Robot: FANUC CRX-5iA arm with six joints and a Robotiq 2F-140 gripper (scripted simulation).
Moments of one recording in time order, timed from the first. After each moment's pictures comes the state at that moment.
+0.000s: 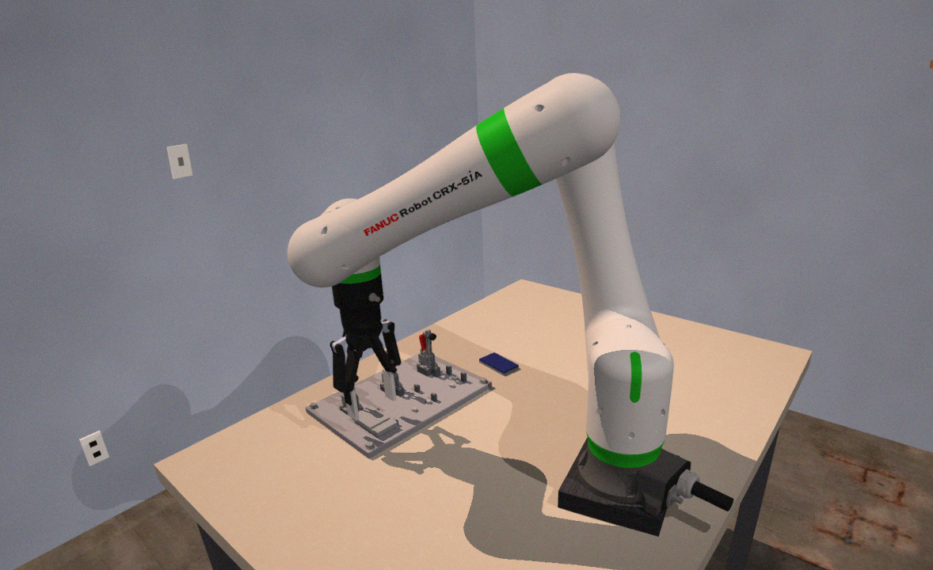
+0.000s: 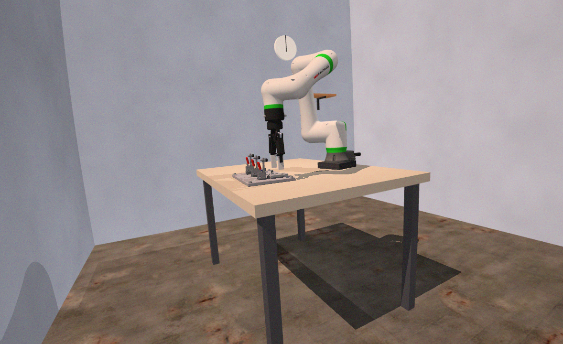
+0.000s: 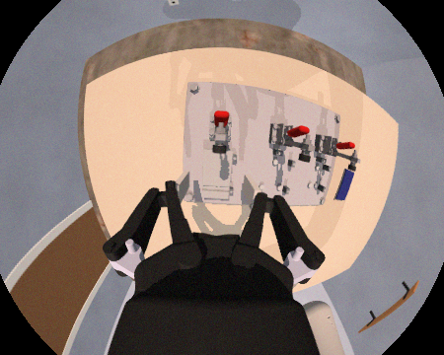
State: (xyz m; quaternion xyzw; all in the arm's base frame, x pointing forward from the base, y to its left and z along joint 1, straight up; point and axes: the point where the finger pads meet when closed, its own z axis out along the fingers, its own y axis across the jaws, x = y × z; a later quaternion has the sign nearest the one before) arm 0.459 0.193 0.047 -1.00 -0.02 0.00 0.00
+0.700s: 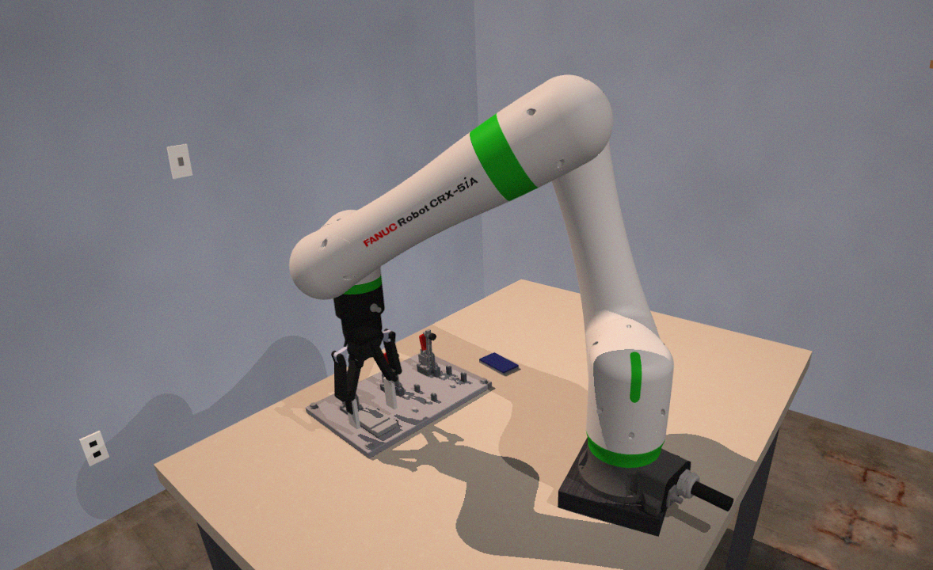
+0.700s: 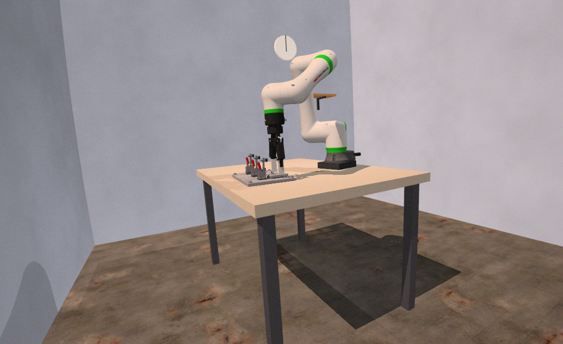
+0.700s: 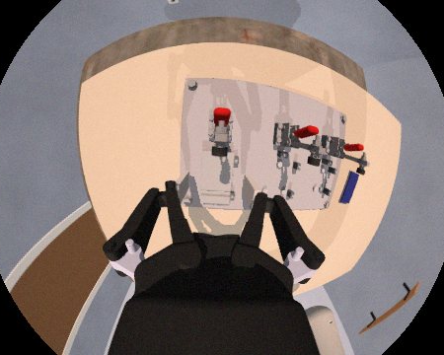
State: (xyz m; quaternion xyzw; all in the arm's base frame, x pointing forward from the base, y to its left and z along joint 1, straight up) arm 0.459 0.193 0.027 -1.00 -0.02 0.00 0.00
